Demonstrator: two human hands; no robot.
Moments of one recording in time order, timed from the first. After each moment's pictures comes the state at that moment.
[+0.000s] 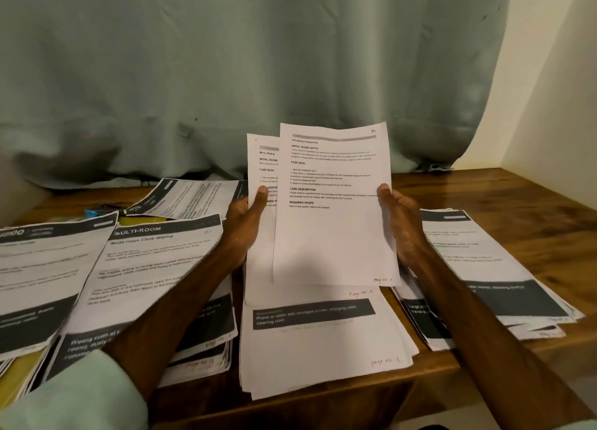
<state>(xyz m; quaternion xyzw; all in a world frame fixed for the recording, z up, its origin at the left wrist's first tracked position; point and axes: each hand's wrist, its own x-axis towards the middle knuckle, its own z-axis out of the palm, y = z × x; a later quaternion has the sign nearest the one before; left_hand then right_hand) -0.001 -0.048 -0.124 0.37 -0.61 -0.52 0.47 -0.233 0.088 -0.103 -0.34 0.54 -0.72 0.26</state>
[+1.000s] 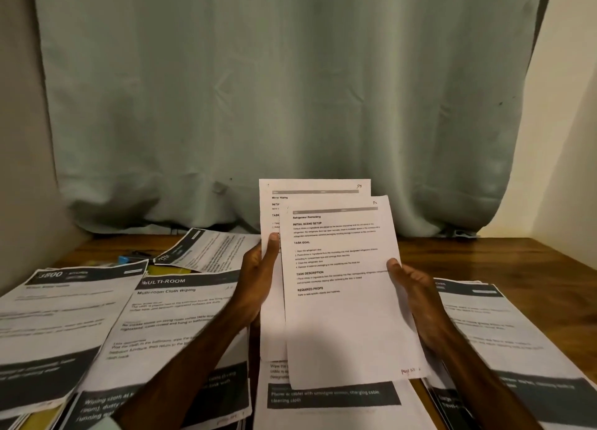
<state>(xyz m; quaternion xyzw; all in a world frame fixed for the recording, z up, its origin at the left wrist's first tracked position) 0.009 -0.042 -0.100 0.30 -0.59 -0.53 0.53 -0.230 0.084 -0.105 -0.38 0.54 -0.68 0.32</state>
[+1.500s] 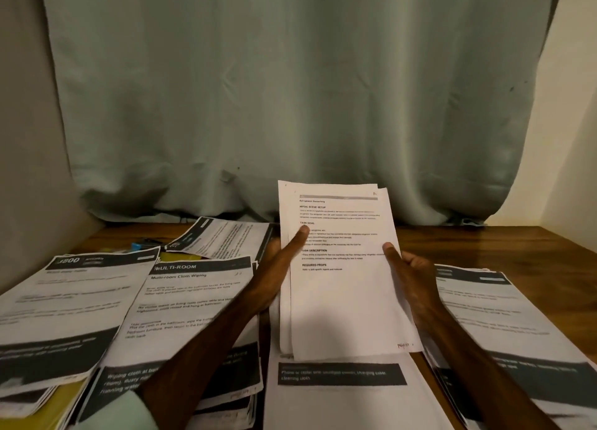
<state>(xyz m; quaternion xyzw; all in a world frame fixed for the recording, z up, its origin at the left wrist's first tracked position) 0.005 -0.033 -0.098 0.26 -0.60 -0.62 0.44 -0.218 0.069 -0.108 -0.37 0.61 -0.67 0.23</state>
